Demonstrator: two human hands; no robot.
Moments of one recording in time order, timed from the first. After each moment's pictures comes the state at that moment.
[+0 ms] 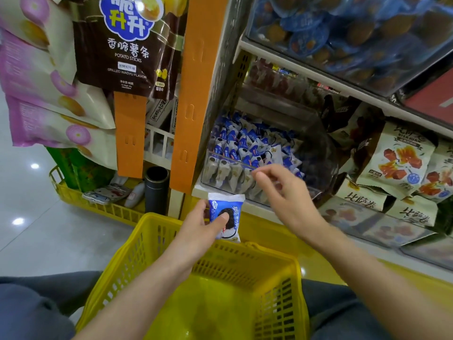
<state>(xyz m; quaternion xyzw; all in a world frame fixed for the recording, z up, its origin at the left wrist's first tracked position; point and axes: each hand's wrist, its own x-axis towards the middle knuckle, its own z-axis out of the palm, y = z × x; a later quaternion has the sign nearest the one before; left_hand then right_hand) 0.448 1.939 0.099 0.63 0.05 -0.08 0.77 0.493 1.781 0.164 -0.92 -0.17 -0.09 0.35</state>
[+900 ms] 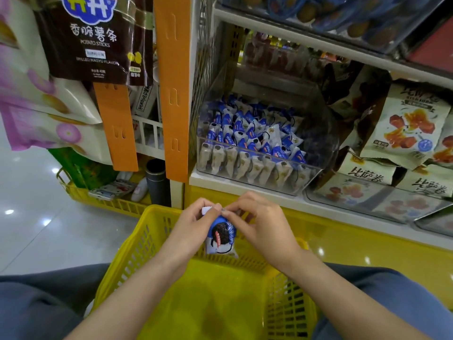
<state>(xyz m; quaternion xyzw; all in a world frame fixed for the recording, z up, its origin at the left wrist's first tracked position) 0.443 1.937 0.082 0.67 0.06 -0.09 0.73 0.457 1.790 0.103 -0.91 -0.24 -0.11 0.33</state>
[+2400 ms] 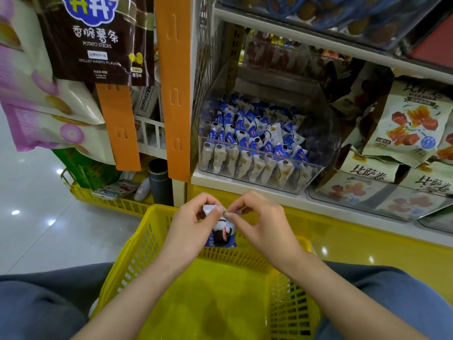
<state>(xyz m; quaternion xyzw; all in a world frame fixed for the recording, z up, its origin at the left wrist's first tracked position) 0.440 1.942 0.087 0.77 -0.03 0.03 0.64 0.452 1.791 0.103 -0.89 -0.24 -0.11 0.38</state>
